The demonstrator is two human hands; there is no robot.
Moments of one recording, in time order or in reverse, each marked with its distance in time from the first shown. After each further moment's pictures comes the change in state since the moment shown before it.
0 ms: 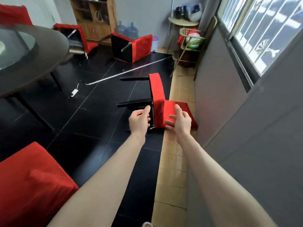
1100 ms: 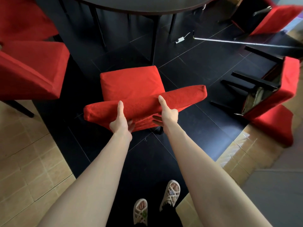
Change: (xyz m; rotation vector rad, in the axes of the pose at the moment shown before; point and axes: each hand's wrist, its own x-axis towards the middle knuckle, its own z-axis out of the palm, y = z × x) left_hand -0.133 -0.102 -0.580 -0.656 0.941 -0.415; right_hand -0.378 0.309 0.323 -0.481 -0.555 0.425
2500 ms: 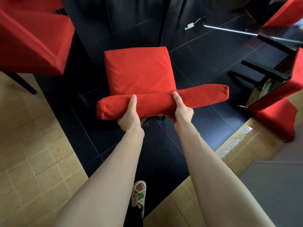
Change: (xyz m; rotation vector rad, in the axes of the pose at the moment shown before) left_hand -0.022 -0.070 -0.059 -0.177 0.039 0.046; right_hand -0.032 0.073 -0.042 0.200 0.106 -0.058
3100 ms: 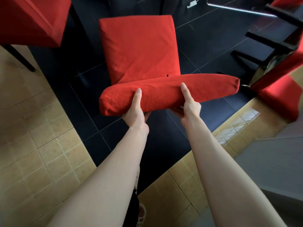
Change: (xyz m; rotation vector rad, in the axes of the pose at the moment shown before) left_hand -0.051 -0.100 -0.110 -0.021 -0.128 -0.027; right_hand -0.041 0.087 -0.123 0.057 -0.078 -0.021
